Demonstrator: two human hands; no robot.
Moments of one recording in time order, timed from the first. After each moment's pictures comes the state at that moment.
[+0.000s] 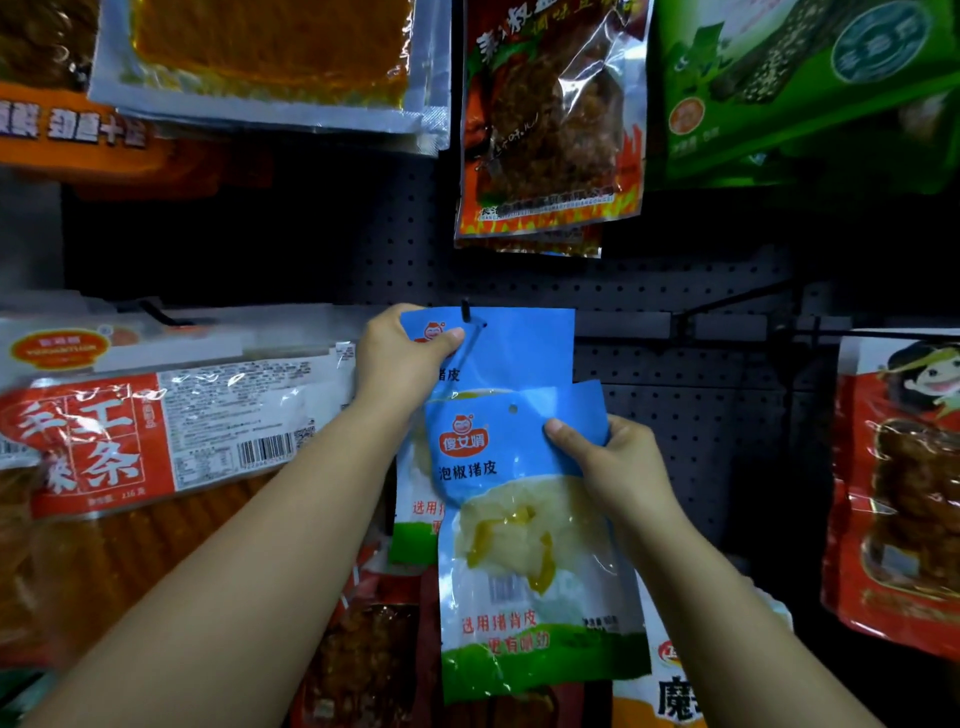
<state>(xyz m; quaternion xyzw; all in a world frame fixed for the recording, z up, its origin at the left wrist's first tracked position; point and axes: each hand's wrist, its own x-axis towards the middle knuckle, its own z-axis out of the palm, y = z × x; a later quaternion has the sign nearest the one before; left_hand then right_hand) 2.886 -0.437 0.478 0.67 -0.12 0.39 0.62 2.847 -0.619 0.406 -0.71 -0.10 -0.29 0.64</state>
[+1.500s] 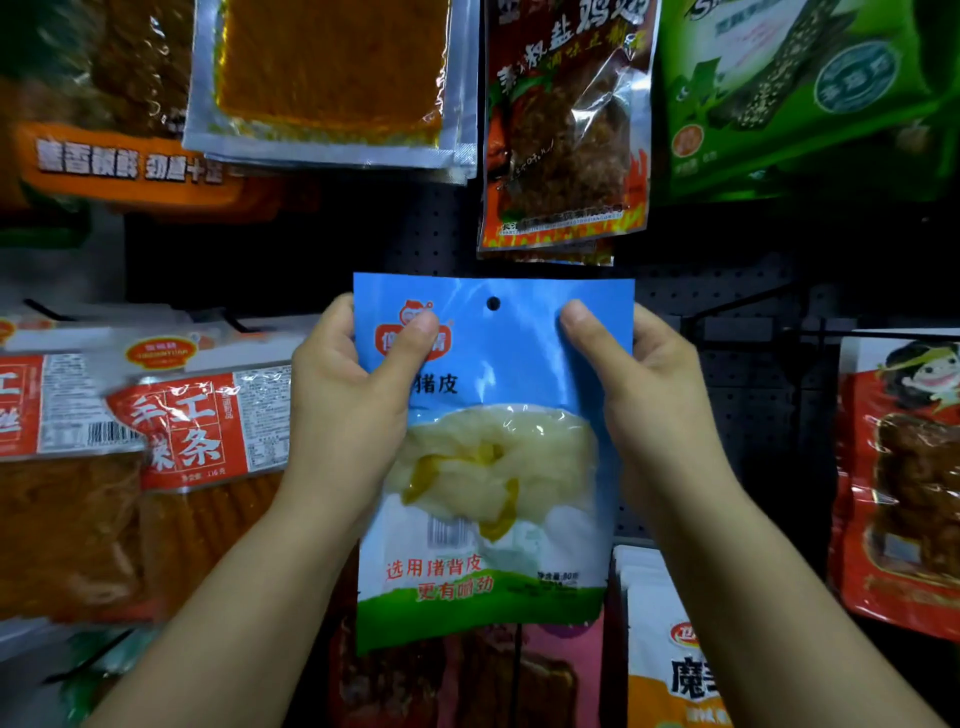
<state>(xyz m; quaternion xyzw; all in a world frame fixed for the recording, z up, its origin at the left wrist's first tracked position) 2.750 -0.411 0.456 0.55 -0.27 0.44 0.65 2.744 -0.576 0.464 -0.59 -0.29 -0.33 0.68</state>
